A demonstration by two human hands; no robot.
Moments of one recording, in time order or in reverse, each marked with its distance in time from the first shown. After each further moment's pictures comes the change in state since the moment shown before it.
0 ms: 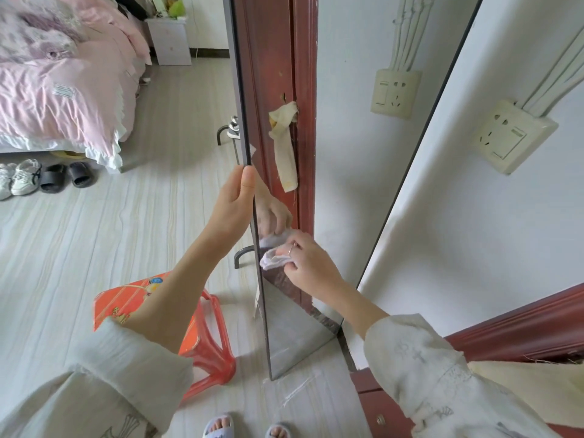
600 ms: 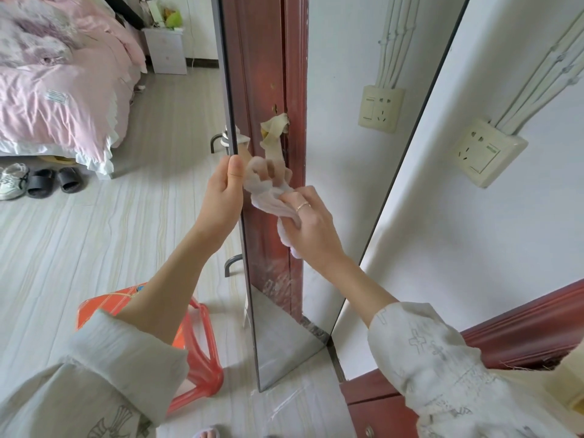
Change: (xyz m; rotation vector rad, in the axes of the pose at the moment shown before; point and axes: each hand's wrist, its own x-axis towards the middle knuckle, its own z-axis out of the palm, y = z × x) left_hand 0.014 0.009 0.003 -0.011 0.114 0.075; right_hand 0.037 -0.026 -0.079 0.173 0.350 0.014
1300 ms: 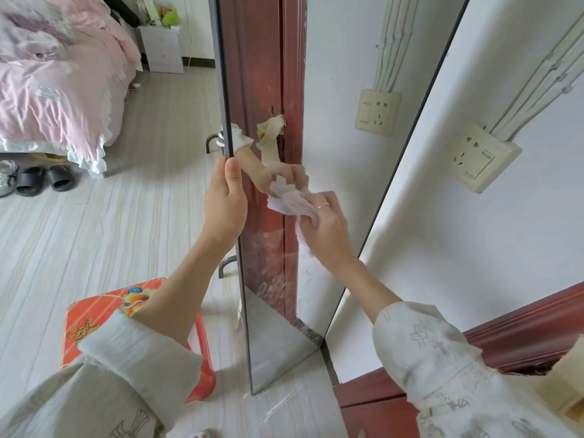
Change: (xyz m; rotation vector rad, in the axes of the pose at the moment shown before) left_hand -0.003 0.002 0.015 0.075 0.159 0.020; right_hand -0.002 0.031 -0.006 -0.043 0.074 0.173
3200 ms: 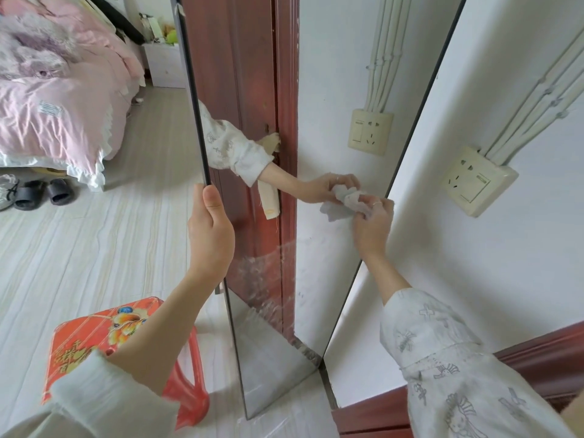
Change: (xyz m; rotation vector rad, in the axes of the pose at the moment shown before) left_hand -0.001 0.003 0.015 0.029 0.173 -0.004; right_hand 0.059 0.095 -0.031 0.019 0.283 0.404
